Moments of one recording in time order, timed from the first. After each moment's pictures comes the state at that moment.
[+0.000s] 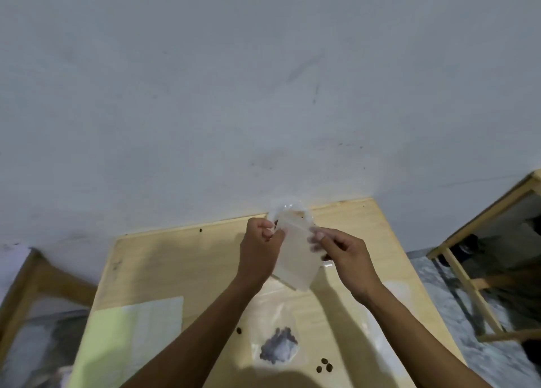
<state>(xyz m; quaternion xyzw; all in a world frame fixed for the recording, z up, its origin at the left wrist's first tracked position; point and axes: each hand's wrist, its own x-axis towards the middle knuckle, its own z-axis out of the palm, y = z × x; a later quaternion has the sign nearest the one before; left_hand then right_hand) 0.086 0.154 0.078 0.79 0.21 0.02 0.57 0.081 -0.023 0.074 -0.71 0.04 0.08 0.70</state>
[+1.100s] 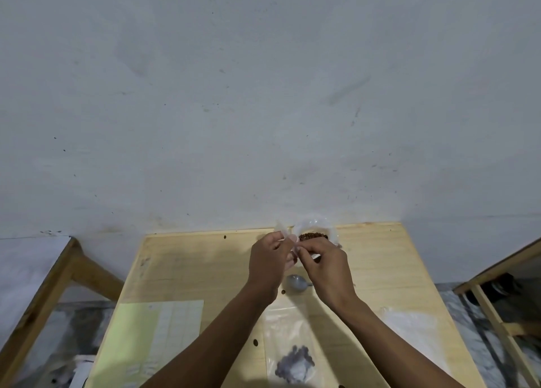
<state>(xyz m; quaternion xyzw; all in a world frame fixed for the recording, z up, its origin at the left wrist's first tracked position) 0.081 0.178 0.093 0.59 0.27 -0.01 0.76 0.094 0.055 0.069 -0.84 -0.09 0.00 0.54</state>
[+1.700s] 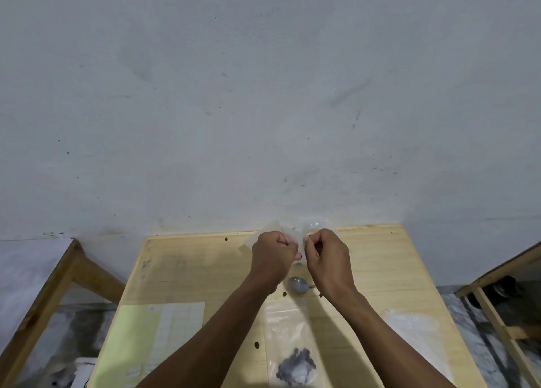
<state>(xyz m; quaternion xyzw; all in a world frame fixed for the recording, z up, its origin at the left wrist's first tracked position) 0.093 0.181 0.102 0.75 0.25 -0.02 0.62 0.107 0.061 0.077 -0.88 -0.04 -0.03 0.47</state>
